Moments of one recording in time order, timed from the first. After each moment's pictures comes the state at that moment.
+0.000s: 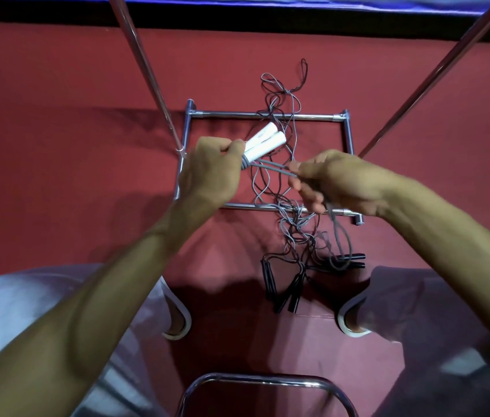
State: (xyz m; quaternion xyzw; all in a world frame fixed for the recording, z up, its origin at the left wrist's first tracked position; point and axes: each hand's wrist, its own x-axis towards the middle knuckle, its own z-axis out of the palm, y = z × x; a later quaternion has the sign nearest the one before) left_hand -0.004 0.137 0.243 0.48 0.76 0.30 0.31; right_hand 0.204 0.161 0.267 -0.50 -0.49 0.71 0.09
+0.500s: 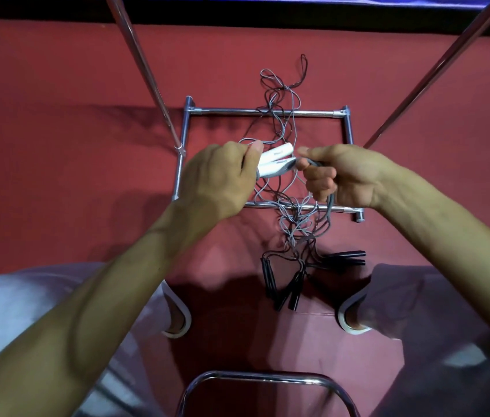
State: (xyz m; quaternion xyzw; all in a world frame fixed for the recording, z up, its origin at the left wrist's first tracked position) left_hand 0.003 0.121 0.246 0.68 0.70 0.18 0.13; right_hand 0.202 0.172 0.261 -0.52 -0.30 0.79 0.14
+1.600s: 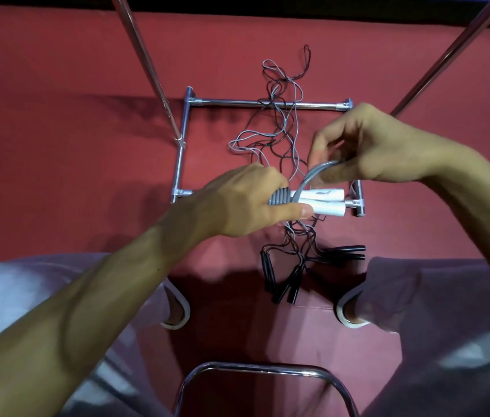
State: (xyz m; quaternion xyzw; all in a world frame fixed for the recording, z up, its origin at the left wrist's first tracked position) left_hand 0.013 0.105 0.257 0.79 0.52 0.05 0.32; right_hand 0.233 0.177 0.301 -0.34 -0.77 0.54 0.07
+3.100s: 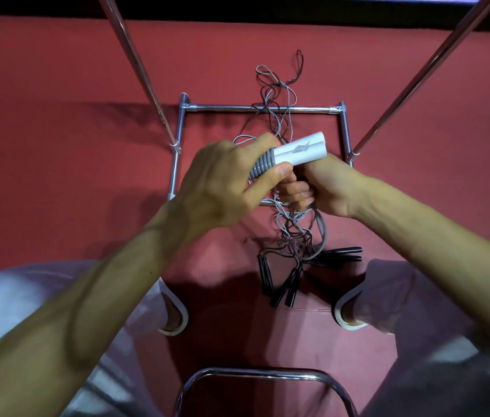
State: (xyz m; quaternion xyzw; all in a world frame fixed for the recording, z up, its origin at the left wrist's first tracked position) left_hand 0.007 0.105 0.263 0.81 0.52 0.26 0.11; right_hand 0.188 0.152 0.250 -0.48 -0.43 0.76 0.11
